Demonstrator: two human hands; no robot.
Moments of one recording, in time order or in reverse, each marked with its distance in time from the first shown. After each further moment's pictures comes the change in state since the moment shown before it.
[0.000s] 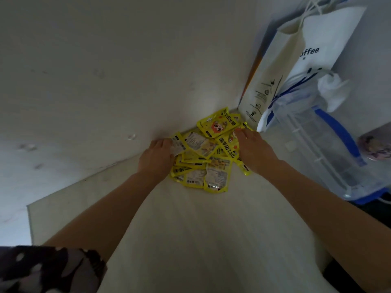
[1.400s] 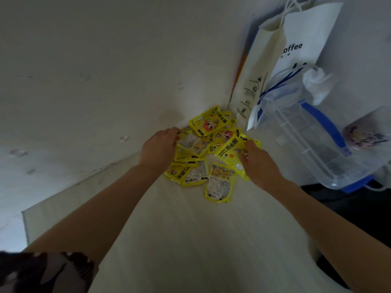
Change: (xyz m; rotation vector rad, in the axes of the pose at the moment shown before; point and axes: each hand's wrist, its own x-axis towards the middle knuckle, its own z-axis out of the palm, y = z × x) left_hand 0.001 0.042 -0.034 -0.073 0.168 0.156; right_hand -0.062 0.002 -0.008 0.497 0.067 0.202
